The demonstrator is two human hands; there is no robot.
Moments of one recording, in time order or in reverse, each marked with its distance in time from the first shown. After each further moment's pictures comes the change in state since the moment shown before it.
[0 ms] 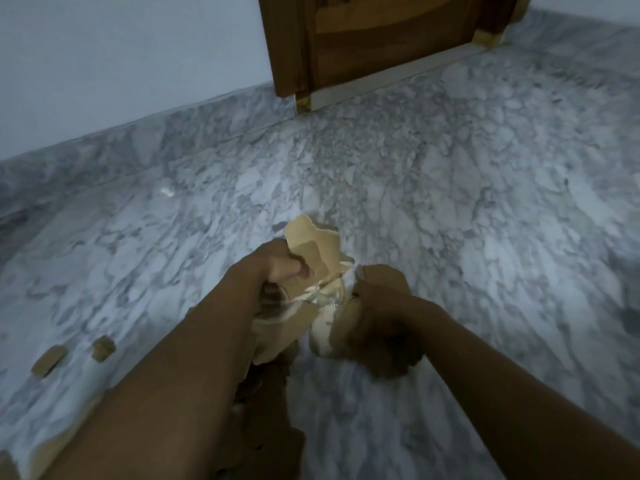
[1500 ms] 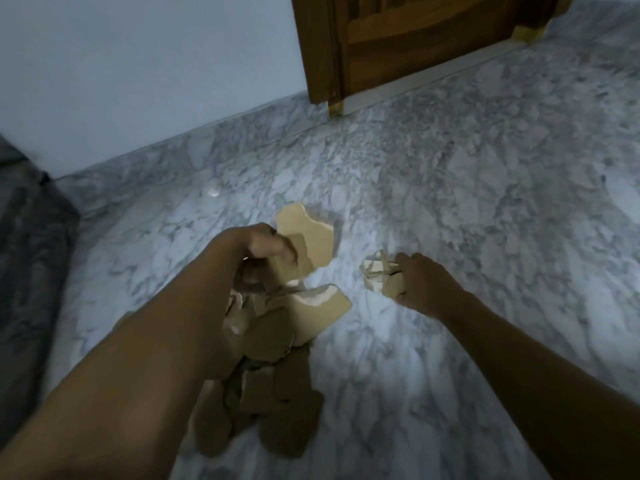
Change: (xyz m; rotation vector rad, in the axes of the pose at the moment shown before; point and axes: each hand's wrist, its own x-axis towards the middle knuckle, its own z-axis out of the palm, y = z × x) left_hand -0.076 -0.003 -0.060 0.066 0.043 -0.234; right_hand -0.013 0.043 0.000 -0.174 0.463 -0.190
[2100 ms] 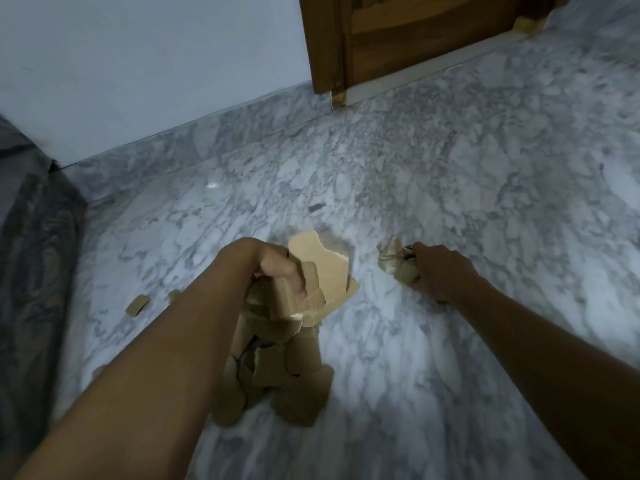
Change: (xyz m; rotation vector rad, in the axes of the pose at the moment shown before) left_hand -0.037 -0.021 0.031 0.190 -0.366 -0.023; right_hand -0.016 0.007 0.001 -0.126 0.055 0.099
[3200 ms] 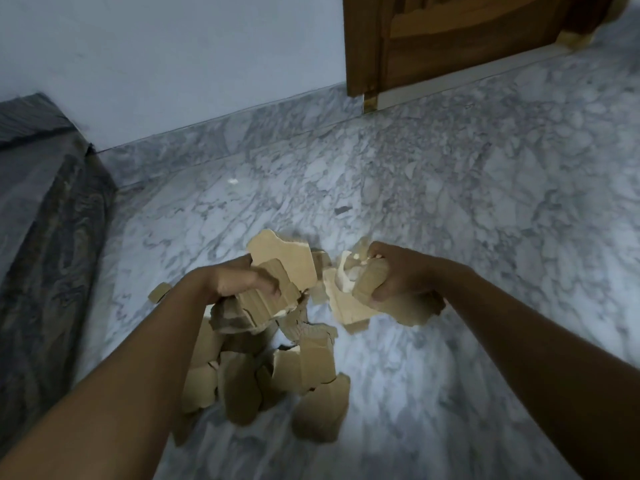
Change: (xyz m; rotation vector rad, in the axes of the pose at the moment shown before) left_hand -0.003 -0.113 0.004 -0.442 0.277 0.072; right_hand 0.033 -0.082 -0.025 0.472 -0.410 -0.309
